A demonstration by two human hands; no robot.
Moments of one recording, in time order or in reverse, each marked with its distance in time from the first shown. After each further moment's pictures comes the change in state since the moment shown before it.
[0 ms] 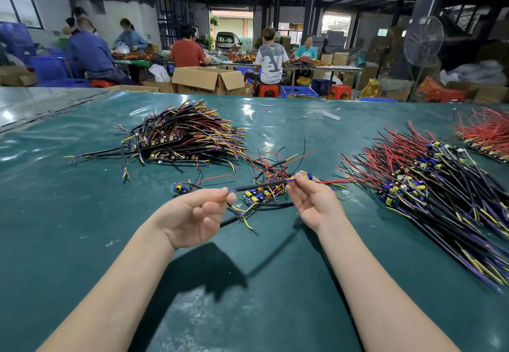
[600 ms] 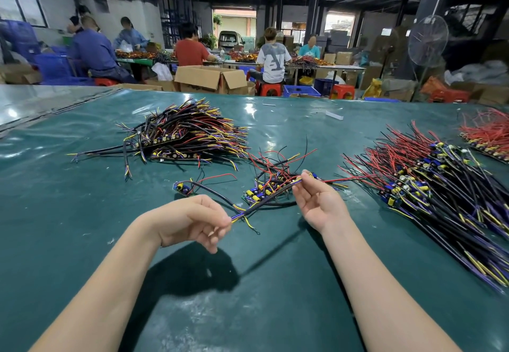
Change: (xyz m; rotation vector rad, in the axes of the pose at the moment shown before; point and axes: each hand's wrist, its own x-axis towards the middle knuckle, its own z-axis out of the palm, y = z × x) left_hand -0.008 0.003 -0.003 0.838 0.070 -0.044; right_hand 0.002 -0.003 -0.004 0.009 0.036 0.038
